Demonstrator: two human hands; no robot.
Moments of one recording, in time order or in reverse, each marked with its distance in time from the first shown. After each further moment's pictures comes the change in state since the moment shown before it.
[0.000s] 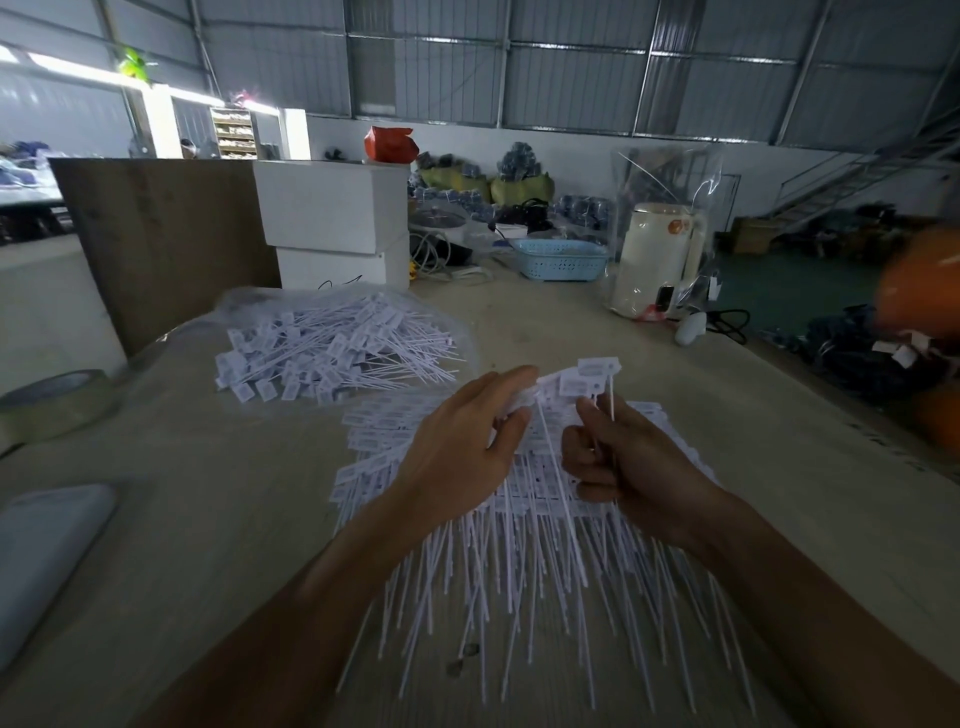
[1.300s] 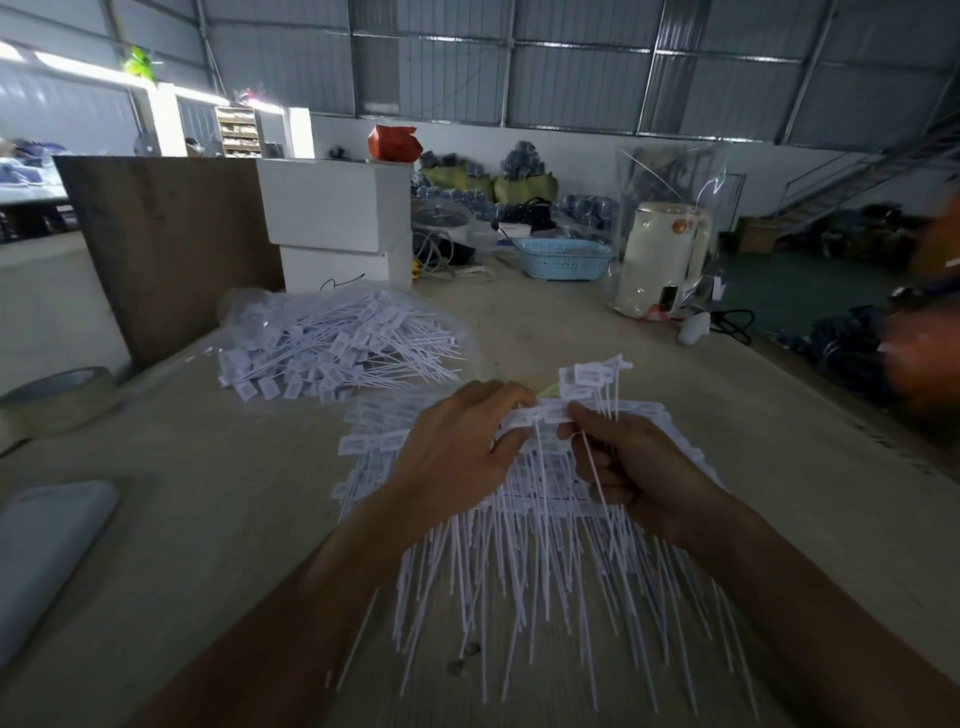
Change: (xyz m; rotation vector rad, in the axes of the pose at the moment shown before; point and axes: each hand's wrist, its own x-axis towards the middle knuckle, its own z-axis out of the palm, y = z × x) left_hand -0.001 -0.002 -0.005 0.218 0.020 0.133; right_hand 0.002 -0.002 0.004 -0.151 0.149 0.080
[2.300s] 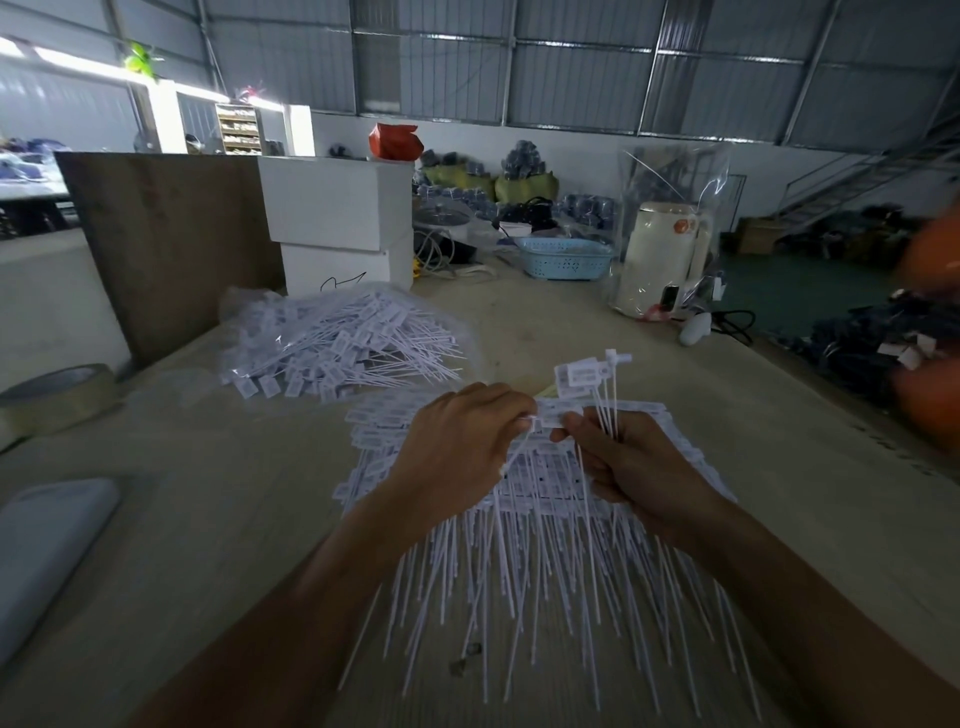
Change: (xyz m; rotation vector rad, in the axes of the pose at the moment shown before) left_hand 0.002 0.004 -0.009 0.048 -0.024 0.060; right_hand 0.002 0.008 -0.001 -0.215 -0.022 -0.231
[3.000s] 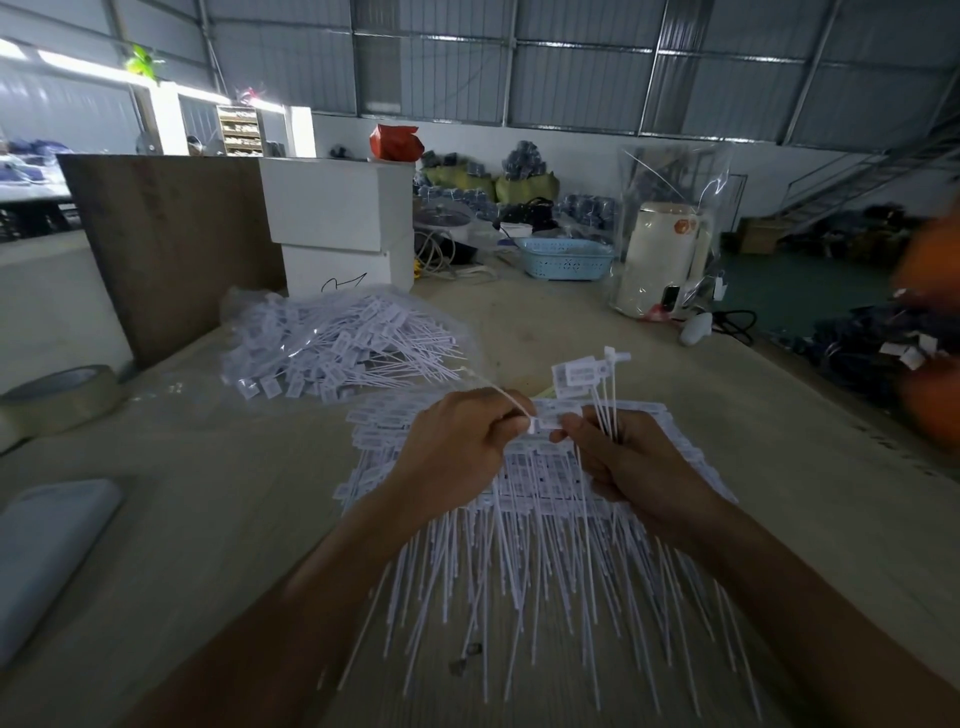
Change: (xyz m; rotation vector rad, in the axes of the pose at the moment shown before) left_hand 0.002 -0.011 0.010 -0.221 -0.070 -0.238; right_hand -0.003 -0.006 0.006 -0.101 0.020 -0.060
